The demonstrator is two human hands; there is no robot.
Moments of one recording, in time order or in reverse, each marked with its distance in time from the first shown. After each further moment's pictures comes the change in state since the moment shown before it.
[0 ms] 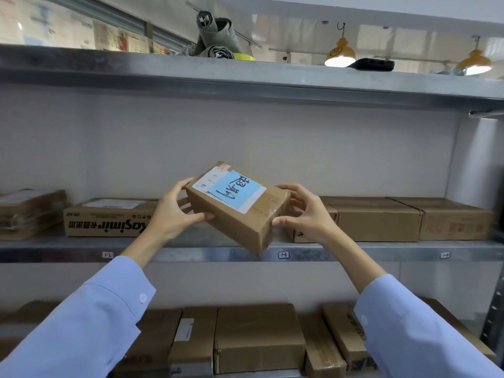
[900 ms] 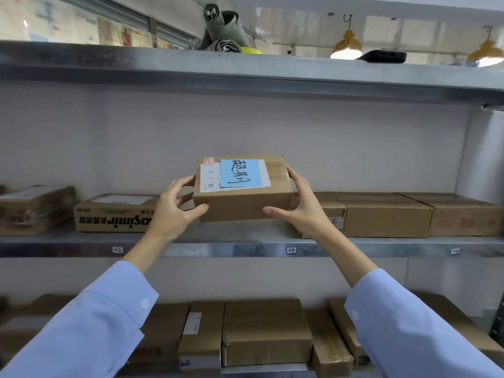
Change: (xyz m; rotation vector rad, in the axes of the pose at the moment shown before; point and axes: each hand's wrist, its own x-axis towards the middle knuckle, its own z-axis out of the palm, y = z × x) left_hand -0.018 0.008 -0.006 -0.041 0.112 0.082; right_hand 0.009 -0.003 0.028 -0.140 0.073 -0.005
